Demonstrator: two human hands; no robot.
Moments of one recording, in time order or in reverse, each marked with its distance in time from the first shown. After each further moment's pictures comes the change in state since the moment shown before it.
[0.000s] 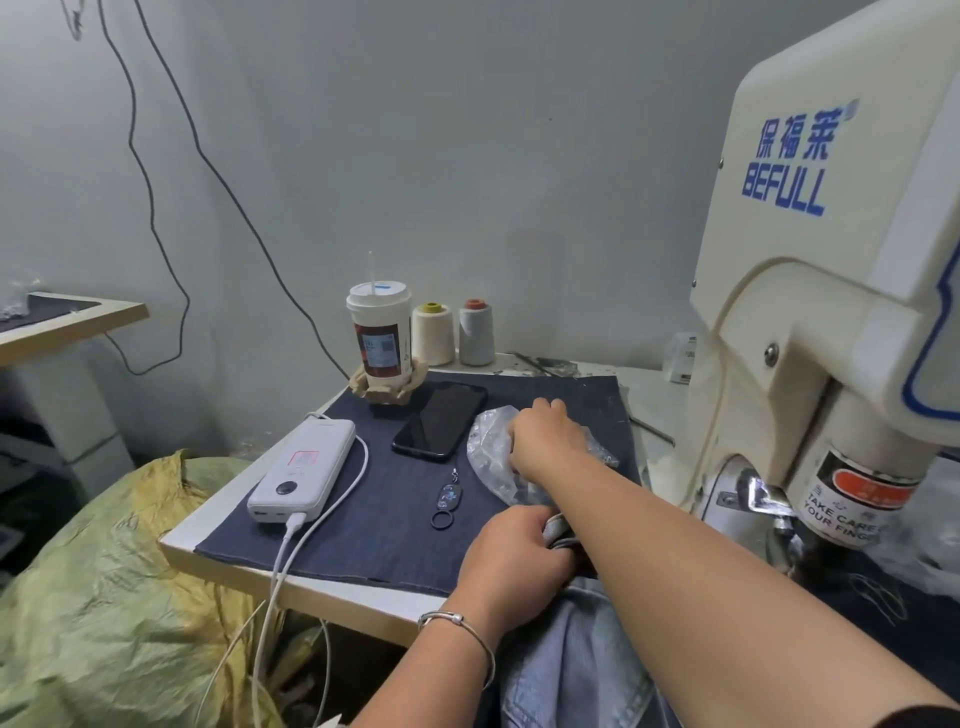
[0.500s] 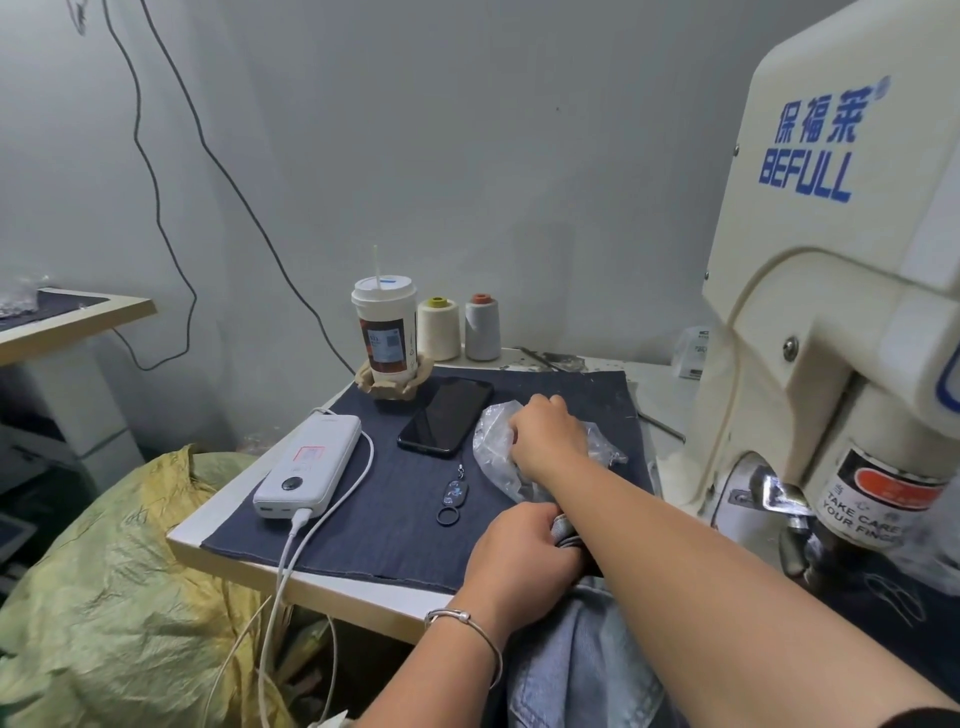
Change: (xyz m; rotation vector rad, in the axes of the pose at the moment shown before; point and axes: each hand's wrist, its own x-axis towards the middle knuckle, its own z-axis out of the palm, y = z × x) left_hand -0.002 0.003 -0.002 -0.015 -0.022 -0.027; right_hand 0.000 -0.004 0.007 0.053 0.100 -0.042
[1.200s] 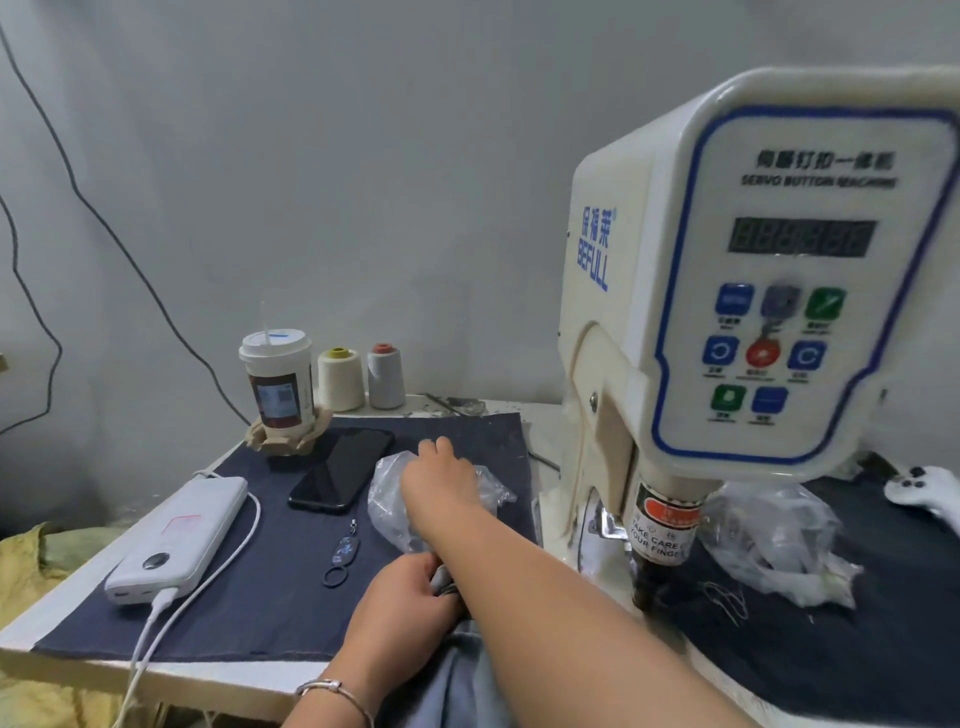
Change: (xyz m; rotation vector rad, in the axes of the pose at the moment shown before) left_hand -0.007 0.008 -0.003 -0.037 0.028 0.027; right_hand -0.018 0.000 -0.015 -0.098 0.024 -0.139
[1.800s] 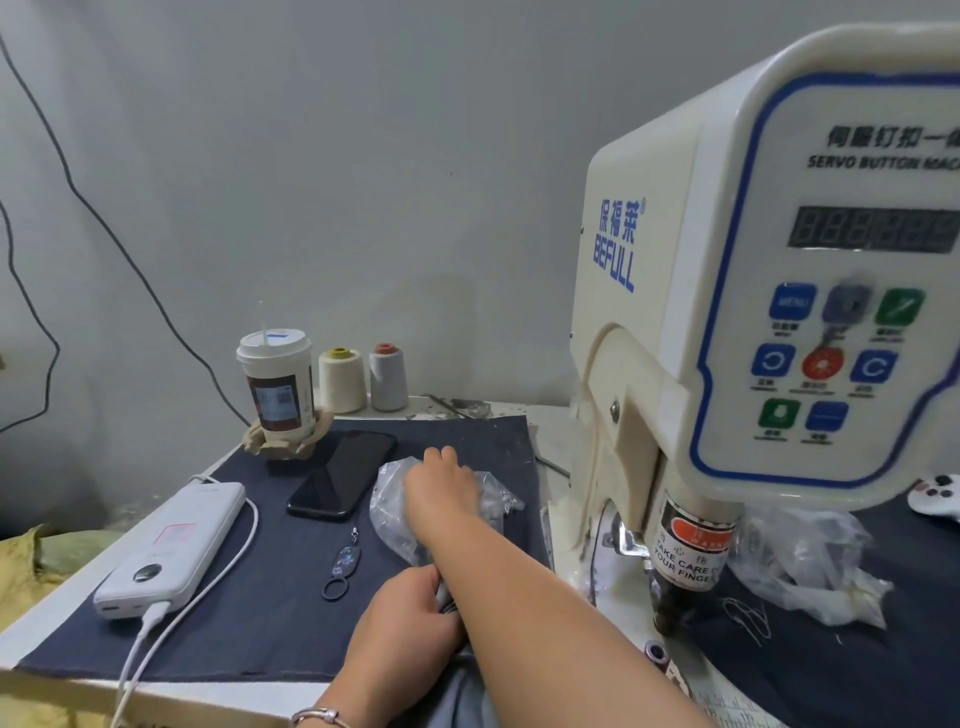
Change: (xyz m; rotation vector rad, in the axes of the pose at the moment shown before) left_hand 0.009 -0.009 0.003 0.033 0.022 -0.062; right_hand 0.021 0.000 0.021 0.050 0.014 0.063
